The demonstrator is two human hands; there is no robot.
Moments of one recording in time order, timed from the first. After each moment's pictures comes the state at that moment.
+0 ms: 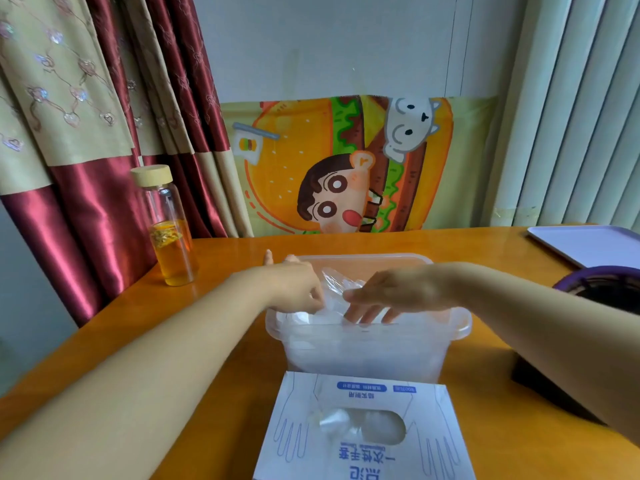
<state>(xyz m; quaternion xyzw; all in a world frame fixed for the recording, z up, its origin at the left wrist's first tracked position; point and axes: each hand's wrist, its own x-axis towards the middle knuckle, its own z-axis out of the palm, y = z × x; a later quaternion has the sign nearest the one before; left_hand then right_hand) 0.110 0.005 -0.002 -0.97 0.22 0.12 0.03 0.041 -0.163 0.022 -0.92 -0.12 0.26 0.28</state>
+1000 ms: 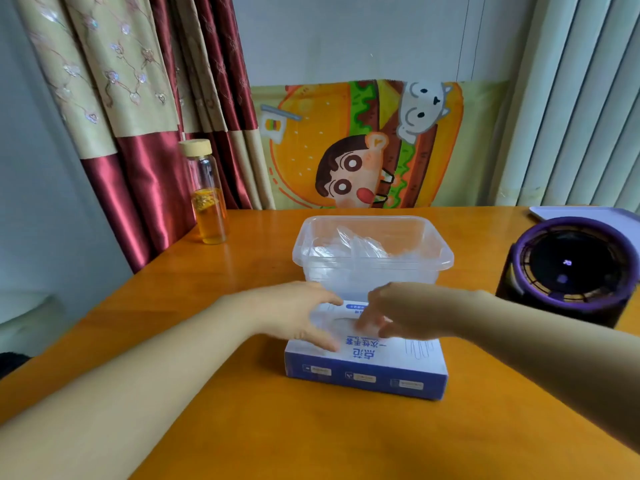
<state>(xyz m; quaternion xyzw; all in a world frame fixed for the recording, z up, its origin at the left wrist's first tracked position) -0.021 0.045 -0.037 -0.94 0.31 0.13 -0.04 -0.044 -0.153 -0.039 -0.95 -0.30 0.09 -0.05</state>
